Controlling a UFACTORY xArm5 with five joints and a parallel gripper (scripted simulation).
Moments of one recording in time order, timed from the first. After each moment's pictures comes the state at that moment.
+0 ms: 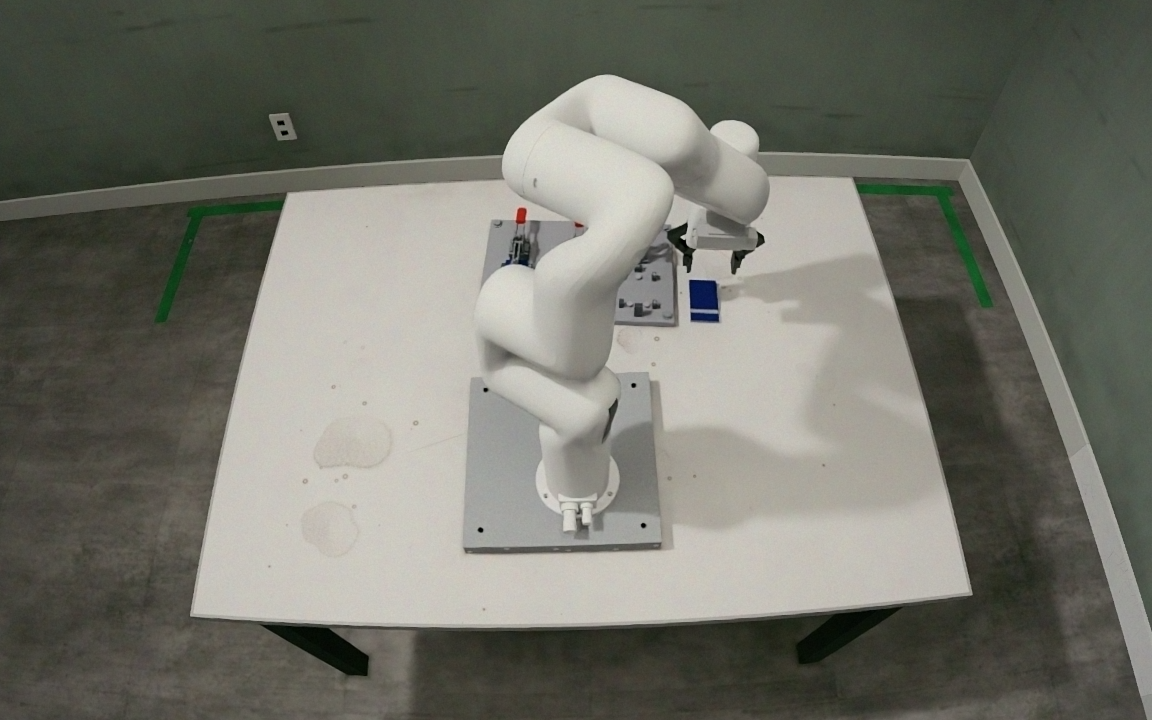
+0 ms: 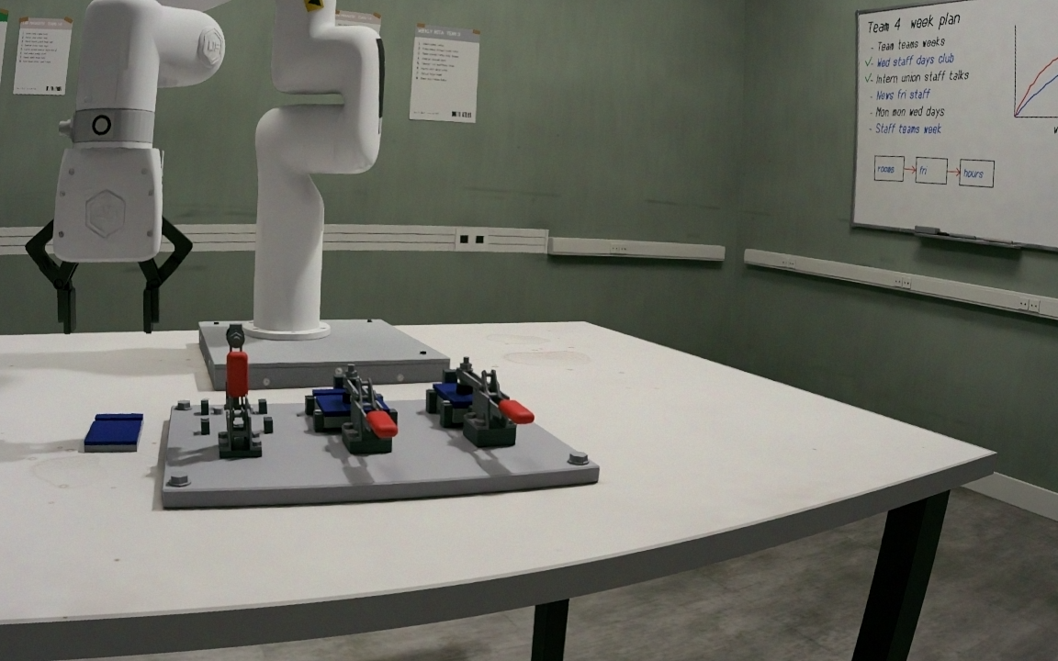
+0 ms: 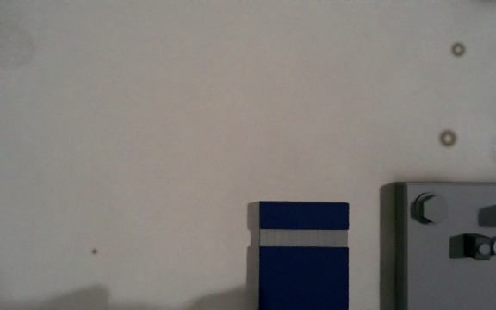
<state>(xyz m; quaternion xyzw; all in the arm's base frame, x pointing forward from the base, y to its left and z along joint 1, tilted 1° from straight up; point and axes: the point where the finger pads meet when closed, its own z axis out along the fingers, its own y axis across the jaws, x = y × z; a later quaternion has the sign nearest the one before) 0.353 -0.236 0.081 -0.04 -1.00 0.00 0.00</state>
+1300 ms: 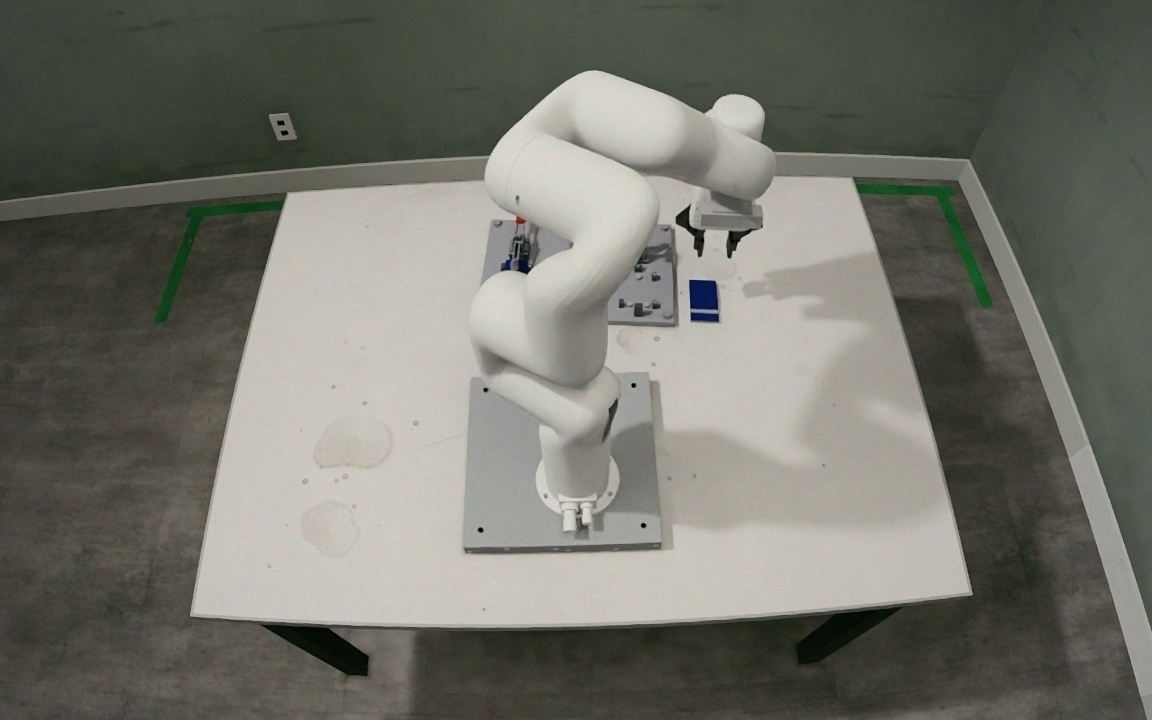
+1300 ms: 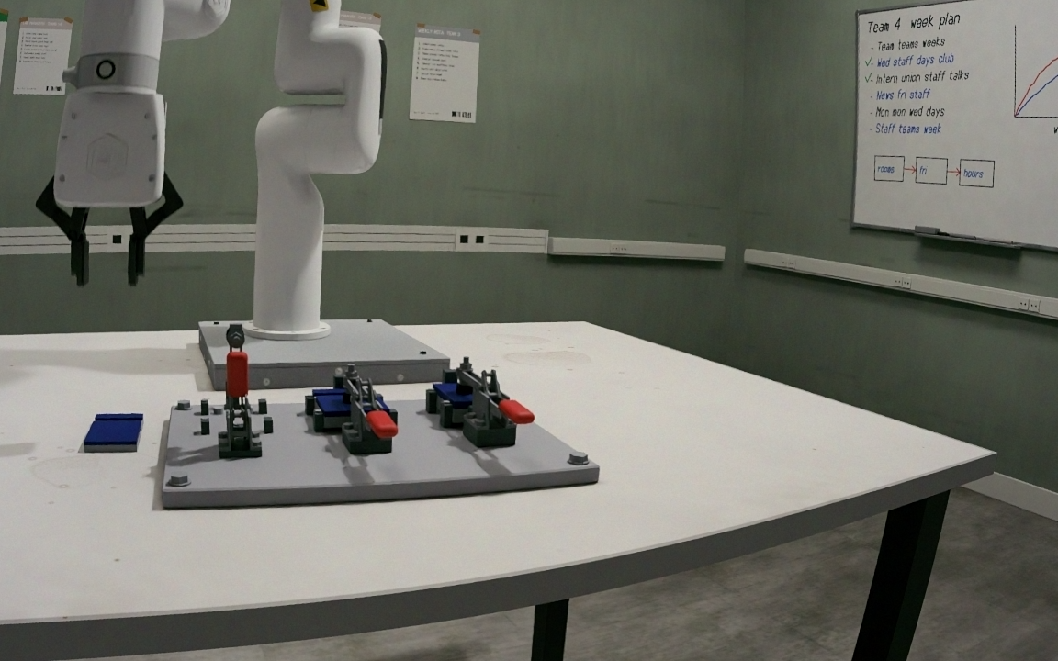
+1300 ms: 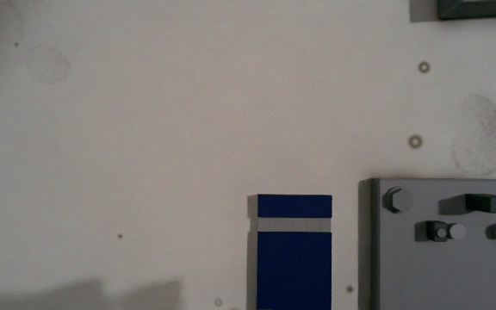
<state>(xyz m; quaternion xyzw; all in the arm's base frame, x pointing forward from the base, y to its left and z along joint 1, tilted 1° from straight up) 0.353 -0.237 0.129 -0.04 -1.00 0.00 0.00</state>
